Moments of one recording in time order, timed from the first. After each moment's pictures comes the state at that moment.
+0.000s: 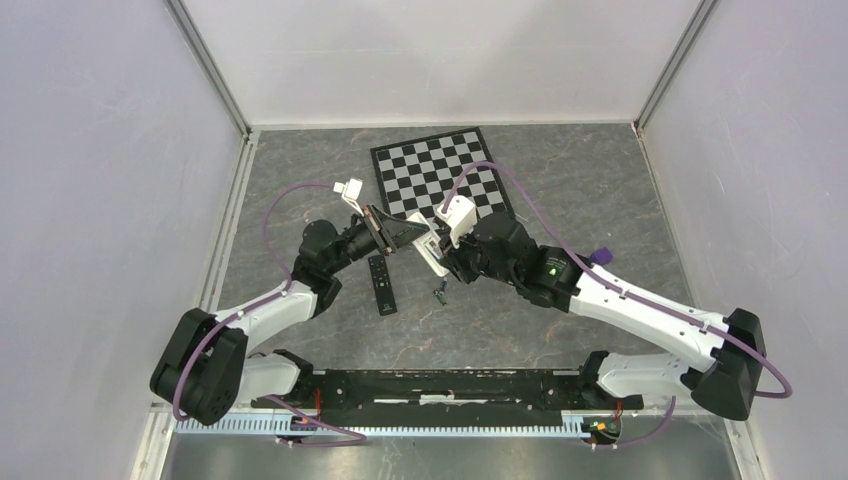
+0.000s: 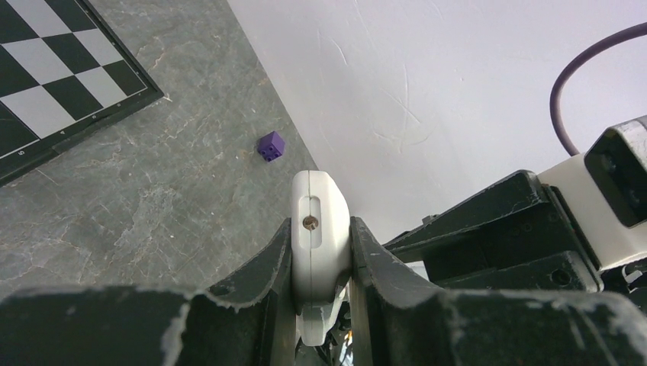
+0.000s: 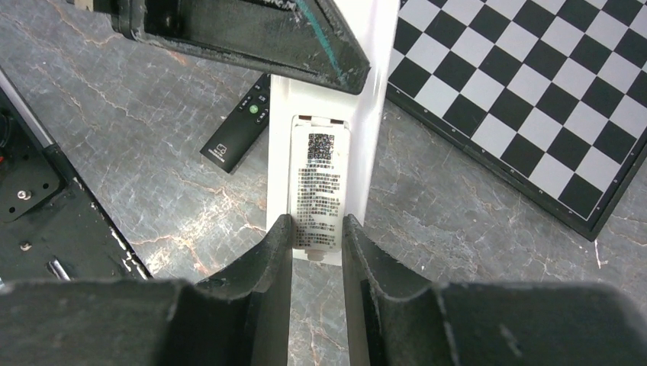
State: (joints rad) left arm -0.47 1.23 0.47 0.86 0.52 -1.04; right arm 0.98 1.19 1.01 -0.33 0.10 0.04
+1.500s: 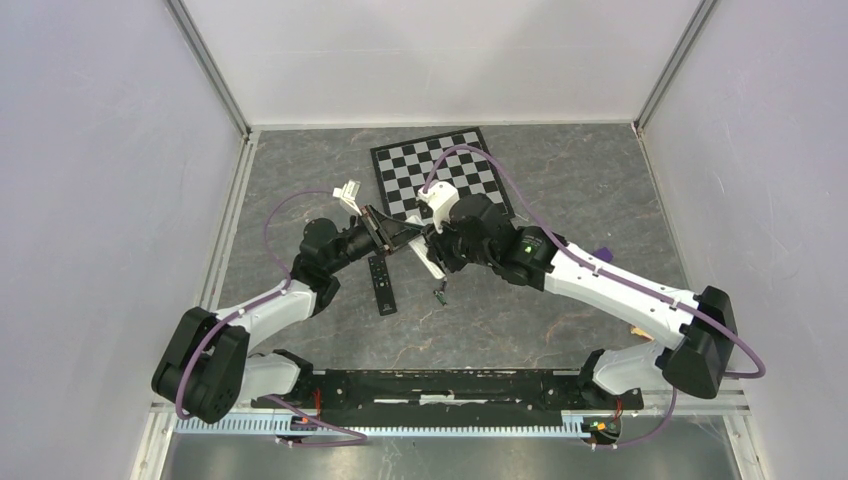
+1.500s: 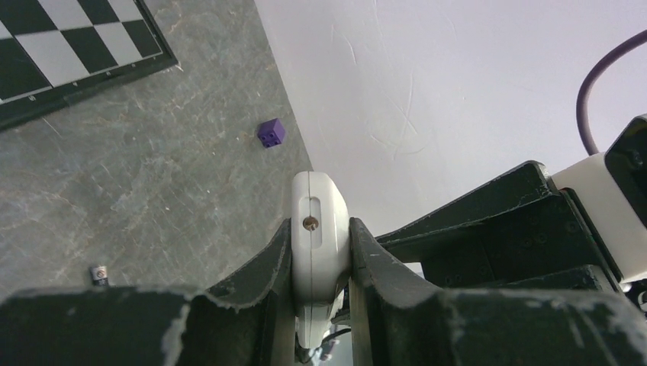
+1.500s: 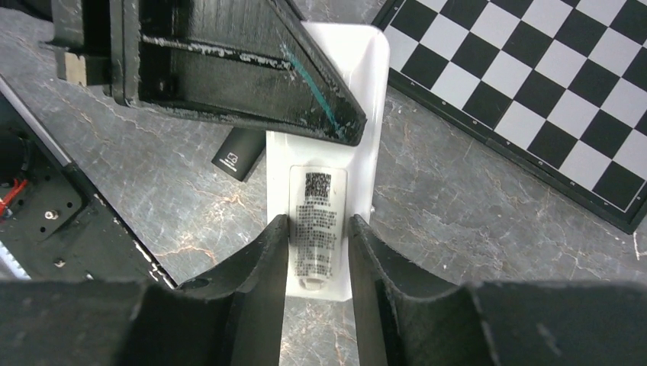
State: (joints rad) left arm -0.45 1.24 0.46 0.80 0.54 -1.13; right arm 0.97 1.37 1.19 -0.45 0.08 0.12
